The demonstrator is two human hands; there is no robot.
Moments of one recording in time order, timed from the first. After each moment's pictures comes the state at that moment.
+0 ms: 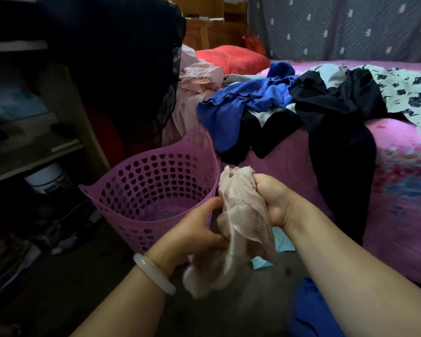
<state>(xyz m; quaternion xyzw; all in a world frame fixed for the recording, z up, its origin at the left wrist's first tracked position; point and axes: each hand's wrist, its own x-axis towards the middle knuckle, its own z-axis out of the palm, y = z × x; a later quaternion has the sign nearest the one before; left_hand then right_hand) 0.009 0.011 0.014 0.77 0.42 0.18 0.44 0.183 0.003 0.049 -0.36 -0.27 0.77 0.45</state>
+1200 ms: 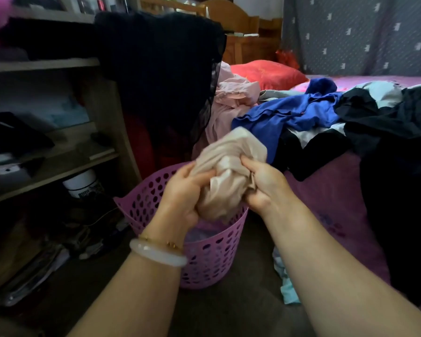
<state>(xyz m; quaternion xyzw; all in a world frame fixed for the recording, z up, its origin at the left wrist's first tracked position) -0.026 0.081 0.081 0.41 0.42 0.55 0.60 0.111 0.088 0.085 -0.37 -0.21 0.65 0.63</state>
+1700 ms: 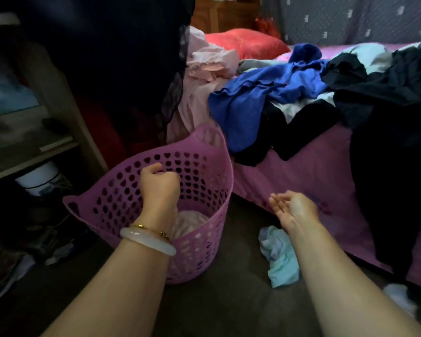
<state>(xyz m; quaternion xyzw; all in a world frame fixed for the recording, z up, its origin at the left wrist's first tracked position) -0.001 0.129 0.032 0.39 0.60 0.56 0.43 0.233 0.113 -0.058 -0.51 0.02 0.47 0.72</state>
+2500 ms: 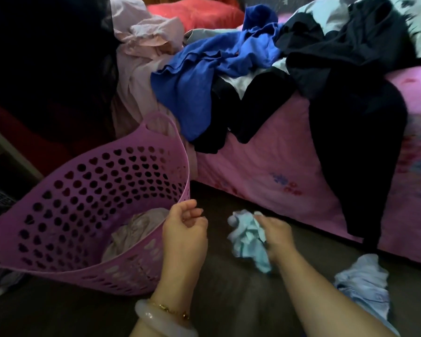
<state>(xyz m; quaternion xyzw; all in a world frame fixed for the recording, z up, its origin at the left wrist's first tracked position) 0.094 0.073 -0.051 0.52 0.56 0.43 0.48 0.277 0.082 -0.185 -0.61 -0.10 0.50 0.61</state>
